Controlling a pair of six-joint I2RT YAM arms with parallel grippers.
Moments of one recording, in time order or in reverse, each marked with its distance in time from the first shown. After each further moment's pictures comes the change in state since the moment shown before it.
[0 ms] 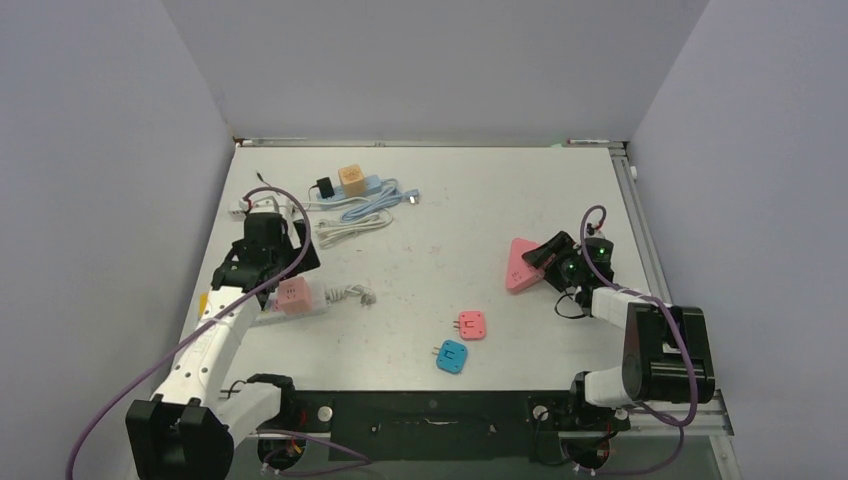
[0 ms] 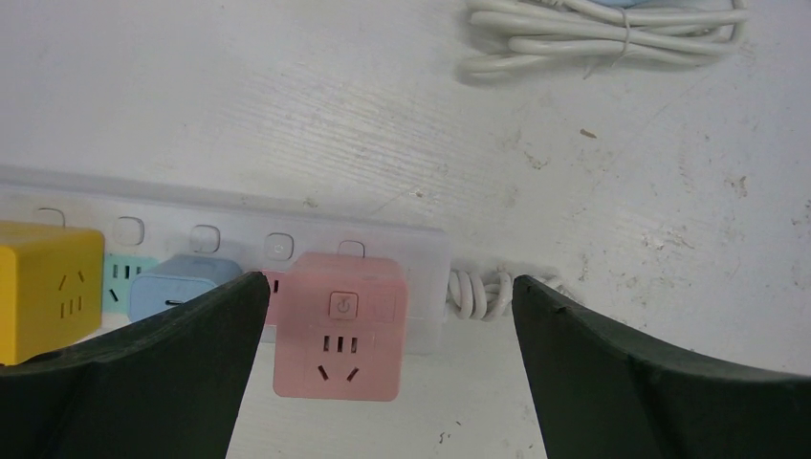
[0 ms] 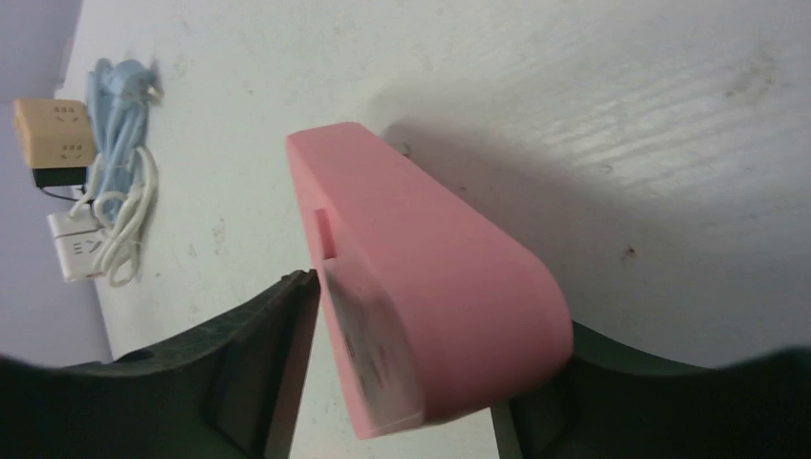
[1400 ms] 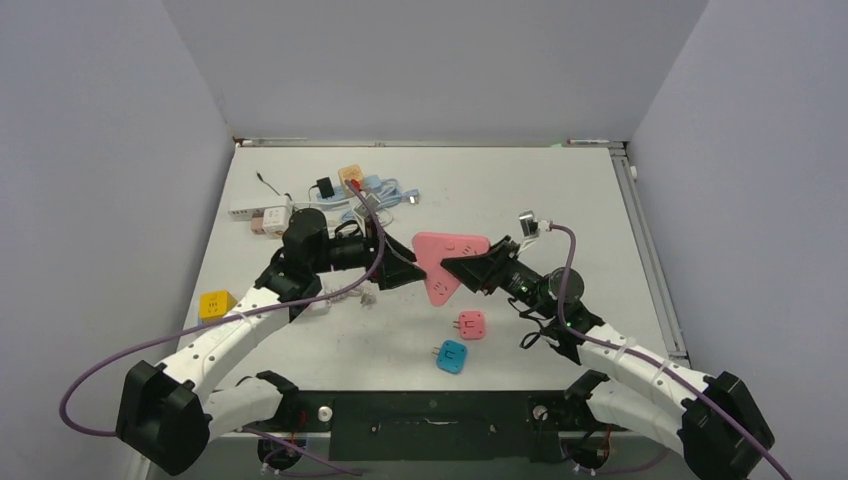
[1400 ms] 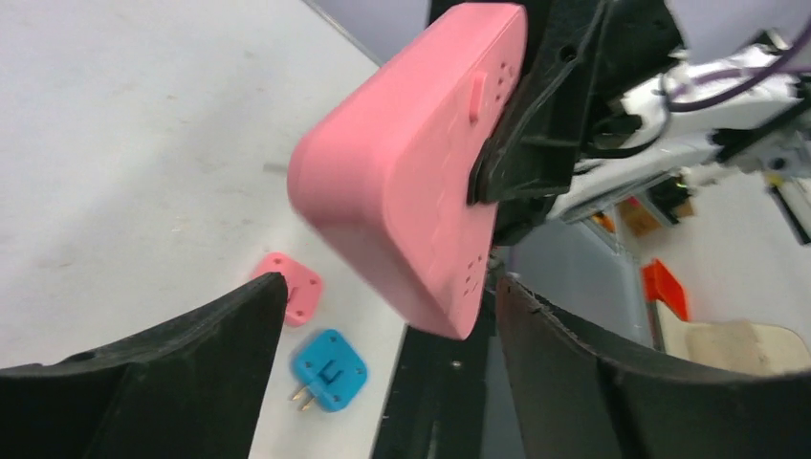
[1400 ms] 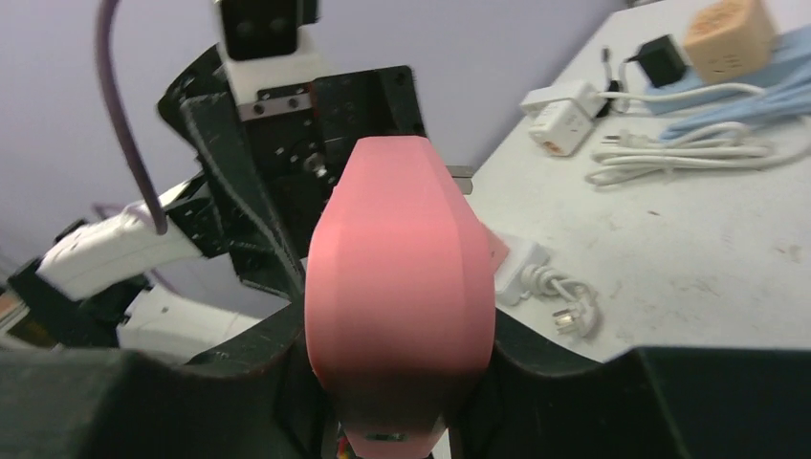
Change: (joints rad) left arm -0.401 0.084 -0.074 0.861 1.107 -0.204; right arm 0.747 -0.417 -0.043 0.505 -0.016 0.151
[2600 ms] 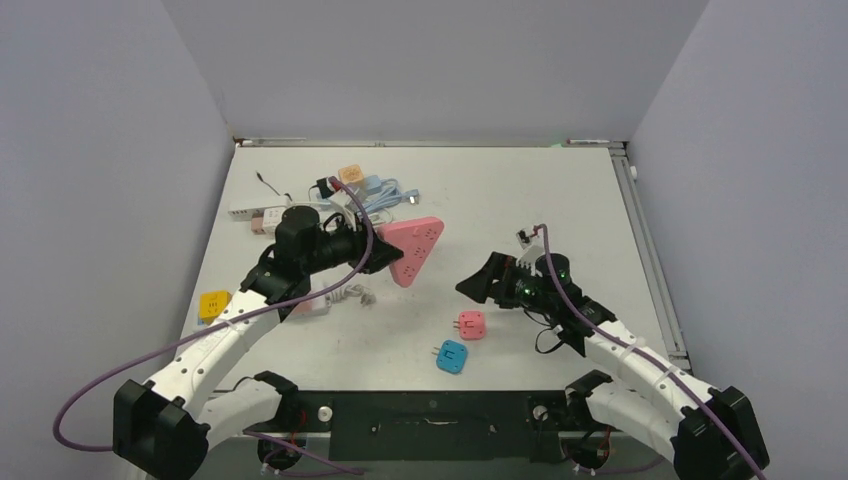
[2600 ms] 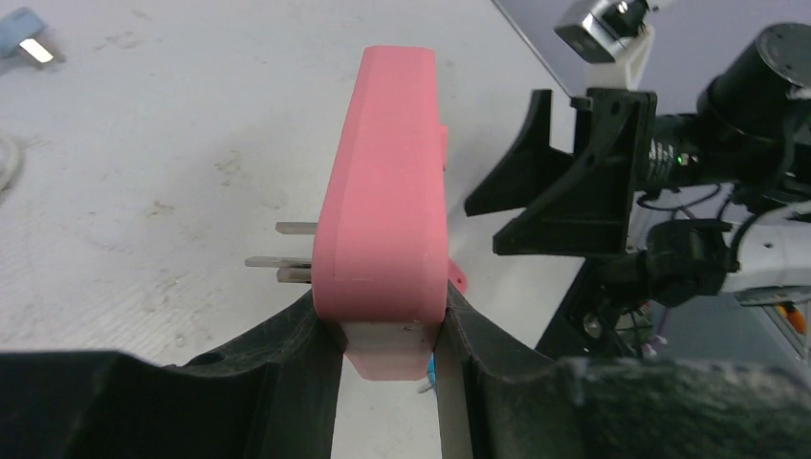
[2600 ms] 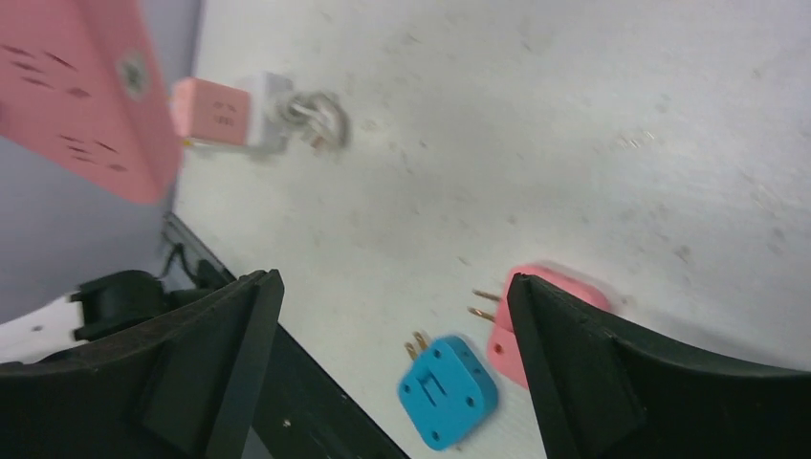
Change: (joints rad) left arm 0.057 -0.070 0.071 -0.374 -0.419 0.238; right arm -0.134 -0.040 0.054 -0.889 0.094 -0.171
